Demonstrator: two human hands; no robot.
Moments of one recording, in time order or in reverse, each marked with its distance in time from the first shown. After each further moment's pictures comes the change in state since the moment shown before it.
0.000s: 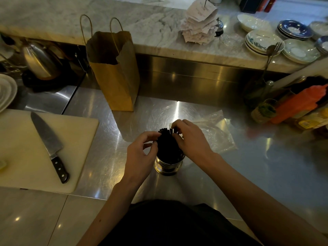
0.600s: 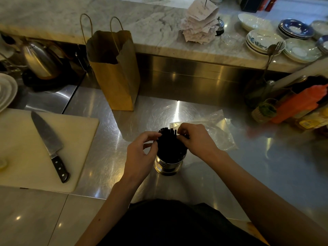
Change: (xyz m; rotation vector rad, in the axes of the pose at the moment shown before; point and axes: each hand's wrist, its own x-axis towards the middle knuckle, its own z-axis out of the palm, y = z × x) left_hand 0.000 0.001 -0.002 -0.004 -0.009 -0.011; right_hand 0.003 0.019 -0.007 0.058 -0.083 0.103
